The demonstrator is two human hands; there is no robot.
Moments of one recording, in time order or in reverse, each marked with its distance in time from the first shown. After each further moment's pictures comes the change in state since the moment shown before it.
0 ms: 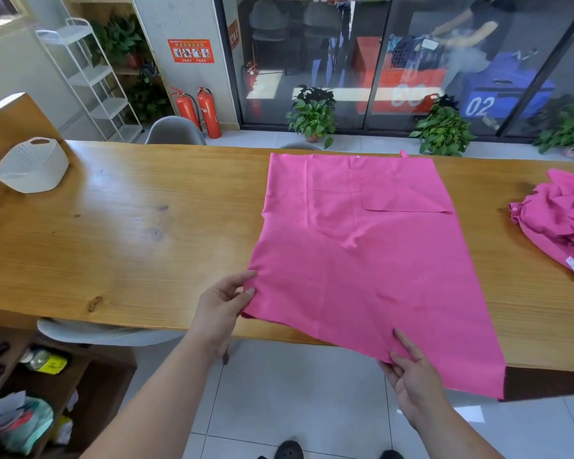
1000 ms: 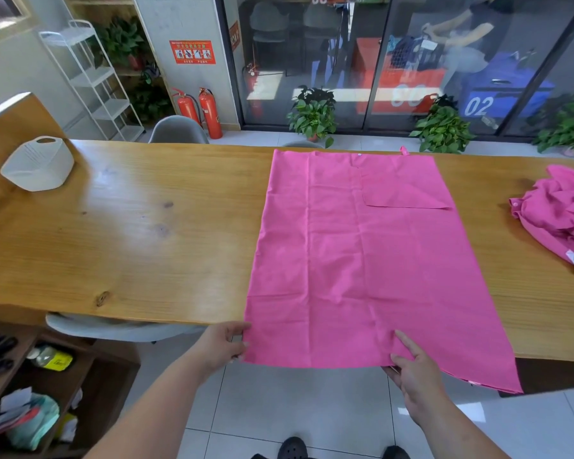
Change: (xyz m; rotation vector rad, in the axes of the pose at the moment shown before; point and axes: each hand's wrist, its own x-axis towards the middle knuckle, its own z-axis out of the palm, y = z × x) left_hand -0.016 -0.072 -0.065 0.514 -0.187 -0.279; right_hand -0.019 0.009 0.003 -0.224 0.026 -0.063
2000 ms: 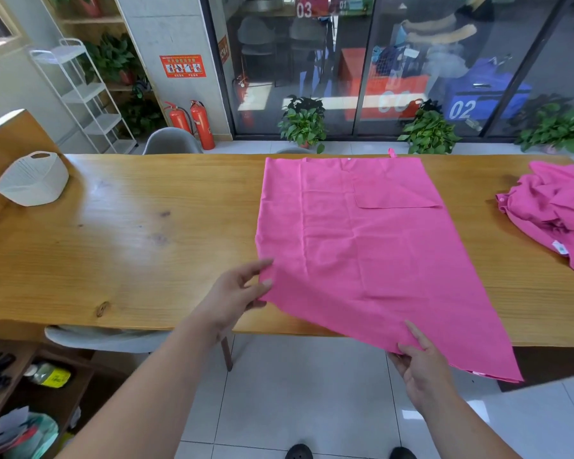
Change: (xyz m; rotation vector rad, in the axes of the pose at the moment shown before) left_hand -0.029 0.126 -0.001 -0.281 -0.053 0.356; right_hand -0.001 -0.005 -0.002 0.278 0.032 -0.016
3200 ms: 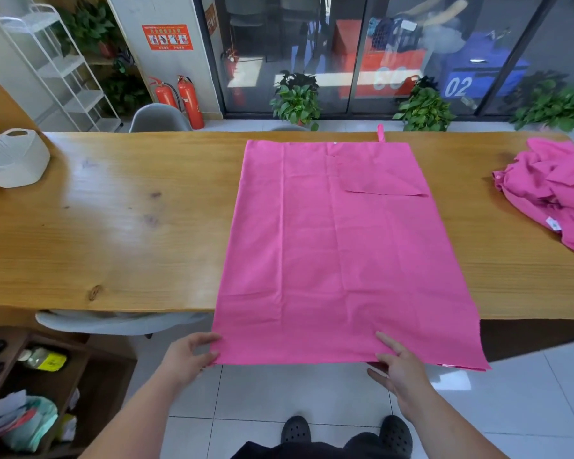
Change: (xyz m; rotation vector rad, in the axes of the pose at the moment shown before) left_hand -0.069 -0.167 -0.084 0.350 0.247 -0.358; right_hand -0.018 0.056 -0.025 -0.447 -0.017 0.124
